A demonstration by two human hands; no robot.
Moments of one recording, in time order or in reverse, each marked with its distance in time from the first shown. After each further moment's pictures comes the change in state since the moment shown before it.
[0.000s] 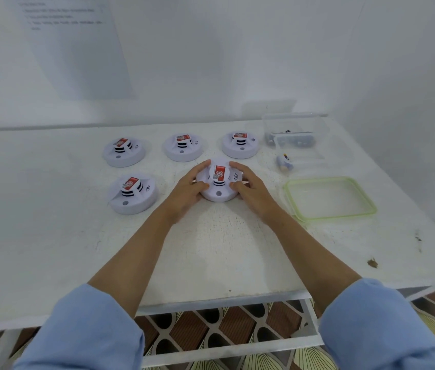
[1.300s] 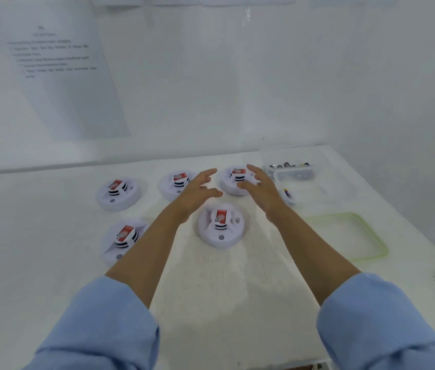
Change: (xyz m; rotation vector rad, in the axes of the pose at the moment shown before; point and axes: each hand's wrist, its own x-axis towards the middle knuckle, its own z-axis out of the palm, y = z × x) left_hand 0.083 0.042 -0.004 0.307 0.008 -0.028; right_hand 0.069 -0.039 -0.028 0.041 0.193 0.079
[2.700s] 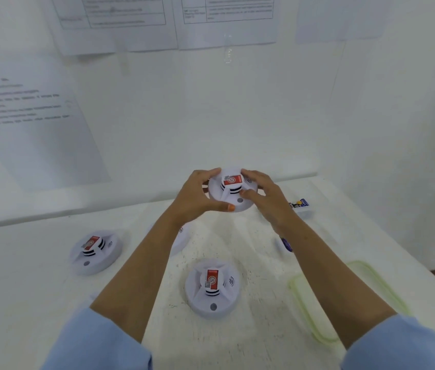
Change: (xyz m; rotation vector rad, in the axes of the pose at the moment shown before) left_hand 0.069 0.074 -0.006 0.252 0.048 0.360; right_hand 0.059 -0.046 -0.032 -0.014 0.010 -0.235
